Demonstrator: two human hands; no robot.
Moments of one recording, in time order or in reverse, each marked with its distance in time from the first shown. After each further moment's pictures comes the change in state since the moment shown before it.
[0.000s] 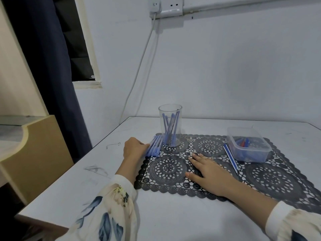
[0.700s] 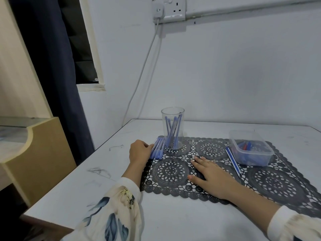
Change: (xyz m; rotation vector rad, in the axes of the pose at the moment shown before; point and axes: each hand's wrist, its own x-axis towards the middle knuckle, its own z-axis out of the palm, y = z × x) left_hand -0.011 0.005 0.006 -0.019 0.086 0.084; right_hand 0.000 0.000 -0.001 -0.006 0.008 0.000
